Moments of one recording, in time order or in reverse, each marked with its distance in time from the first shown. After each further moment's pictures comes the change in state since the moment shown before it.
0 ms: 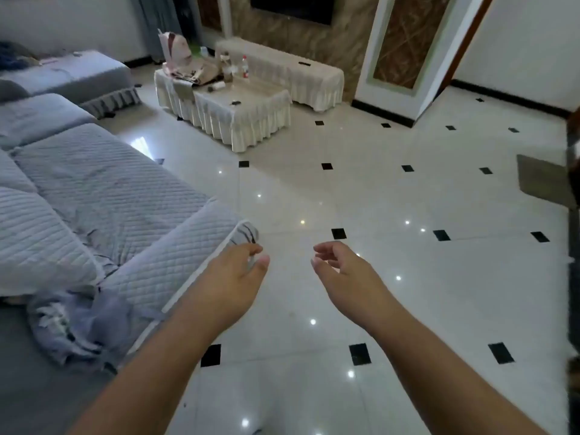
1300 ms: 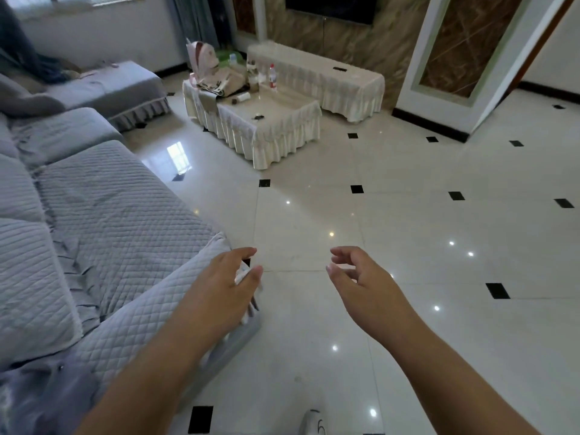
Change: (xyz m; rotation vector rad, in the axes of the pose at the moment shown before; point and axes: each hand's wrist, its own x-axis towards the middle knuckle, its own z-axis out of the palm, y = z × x) left_hand 0.295 0.051 0.022 0.026 0.071 -0.169; right_hand 0.319 0.024 -0.103 0.057 -0.045 -0.044
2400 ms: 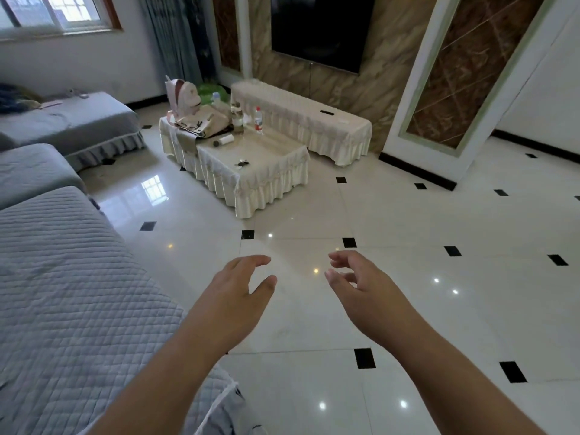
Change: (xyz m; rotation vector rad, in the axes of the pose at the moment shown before) left_hand 0.351 0.032 -0.038 -0.009 -0.018 0.118; right_hand 0.339 -0.080 -0.023 -0.137 0.048 -0.073
